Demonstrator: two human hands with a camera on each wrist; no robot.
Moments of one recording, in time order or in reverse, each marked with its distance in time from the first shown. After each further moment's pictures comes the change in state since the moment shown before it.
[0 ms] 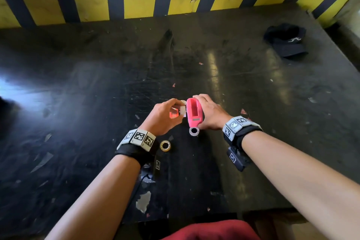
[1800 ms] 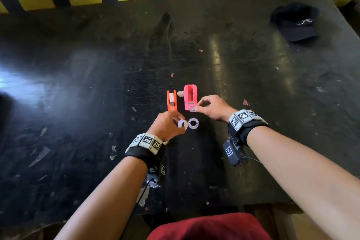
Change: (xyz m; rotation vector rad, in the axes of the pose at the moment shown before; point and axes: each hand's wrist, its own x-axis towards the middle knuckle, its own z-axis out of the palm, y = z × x) left_hand -0.004 -0.026 0.049 0.087 -0.185 -0.293; right_hand 0.008 0.019 0.009 0.434 0.024 0.231
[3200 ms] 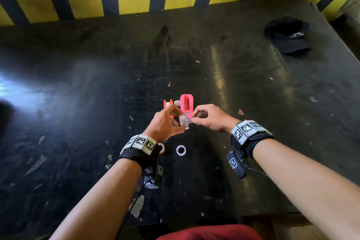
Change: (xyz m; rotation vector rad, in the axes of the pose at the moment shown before) left_hand 0.009 0.023 -0.014 -0.156 0.119 0.155; right_hand -0.014 -0.001 -0.018 0.030 -0.142 -0.139
